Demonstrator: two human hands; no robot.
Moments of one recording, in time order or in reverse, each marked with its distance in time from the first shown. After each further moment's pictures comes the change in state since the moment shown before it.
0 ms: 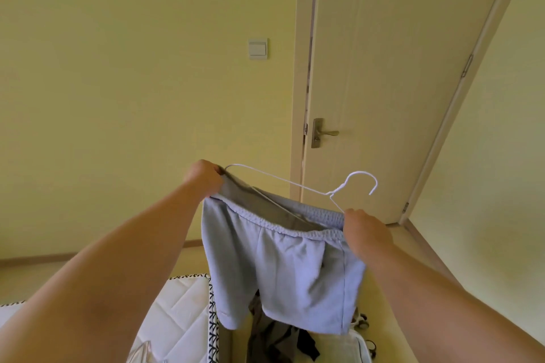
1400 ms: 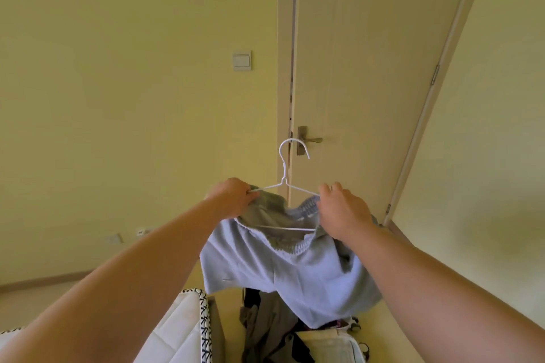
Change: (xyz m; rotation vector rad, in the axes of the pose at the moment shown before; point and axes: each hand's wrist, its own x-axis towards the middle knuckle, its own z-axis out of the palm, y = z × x) left_hand -0.036 0.042 0.035 0.535 -0.158 0.498; right_hand -0.010 -0.032 -0.057 -0.013 0.213 -0.160
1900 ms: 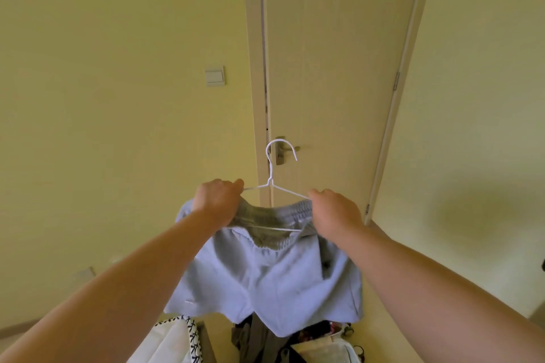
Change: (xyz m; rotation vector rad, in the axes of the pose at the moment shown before) left_hand -0.009 0.015 -0.031 0.310 0.285 0.108; right_hand -0.006 -0.001 -0.022 0.080 0.025 0.097
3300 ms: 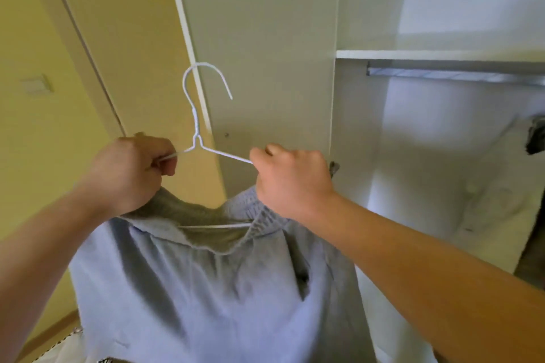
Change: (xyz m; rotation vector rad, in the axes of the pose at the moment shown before) left_hand -0.253 0.190 -0.246 -0.672 0.280 0.516; right_hand -0.394 0.096 -0.191 -0.286 0.612 0.109
